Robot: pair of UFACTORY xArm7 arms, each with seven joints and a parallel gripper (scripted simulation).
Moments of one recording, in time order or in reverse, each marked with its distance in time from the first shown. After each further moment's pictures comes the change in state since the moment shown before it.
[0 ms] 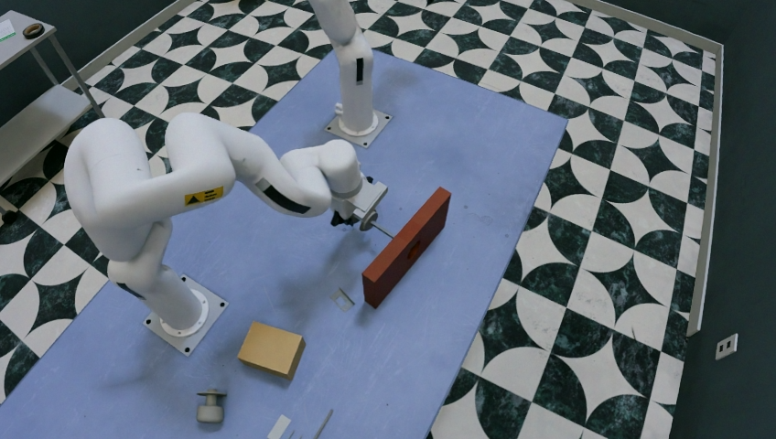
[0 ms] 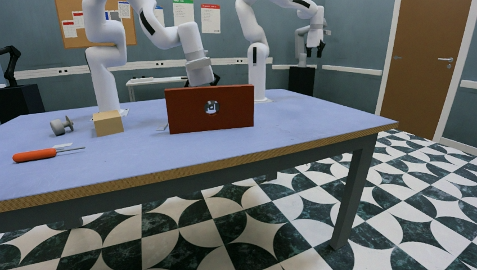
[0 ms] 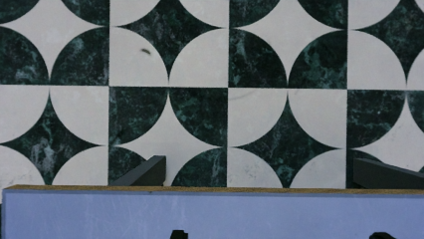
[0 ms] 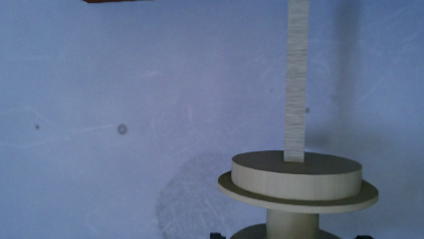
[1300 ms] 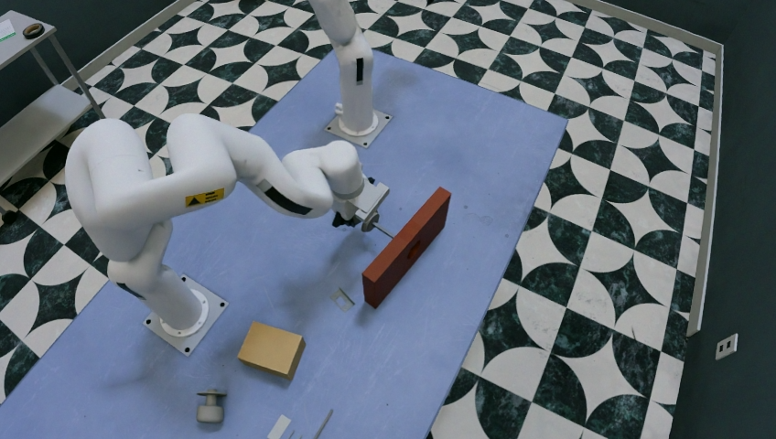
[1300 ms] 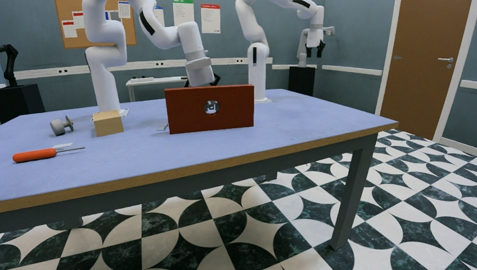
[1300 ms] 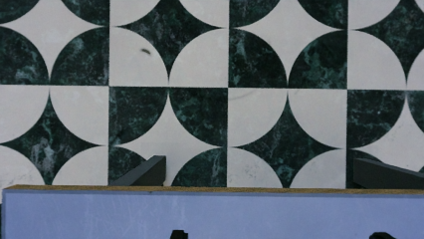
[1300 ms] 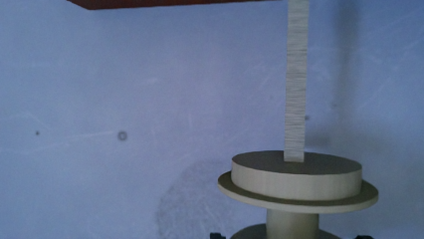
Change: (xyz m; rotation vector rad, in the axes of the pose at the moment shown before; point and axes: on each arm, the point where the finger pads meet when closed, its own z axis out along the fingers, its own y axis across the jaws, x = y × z) left arm 0.000 0.000 0.000 0.000 0.000 0.000; right arm 0.005 0.000 0.000 0.000 0.000 0.000
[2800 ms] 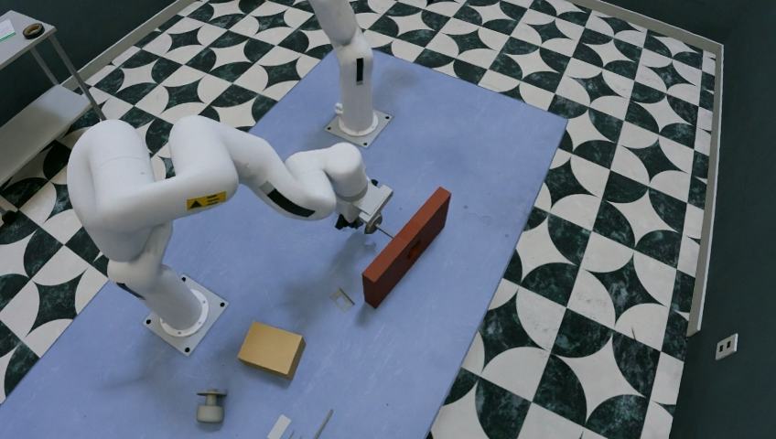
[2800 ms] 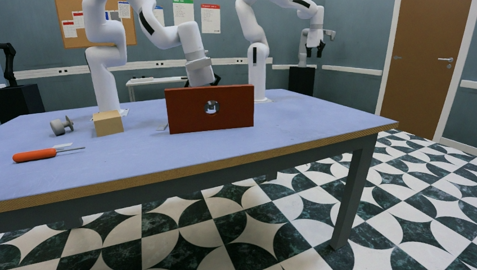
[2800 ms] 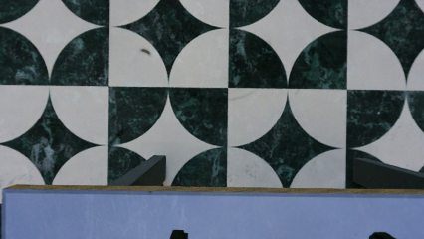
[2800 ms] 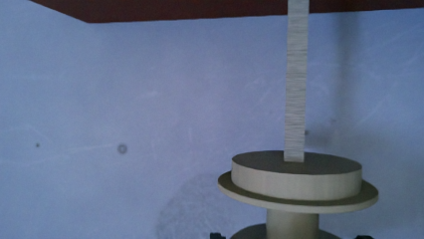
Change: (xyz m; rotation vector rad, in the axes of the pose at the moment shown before) left arm 0.000 0.000 0.000 0.000 0.000 0.000; right arm 0.010 0.000 -0.001 0.000 0.000 0.000
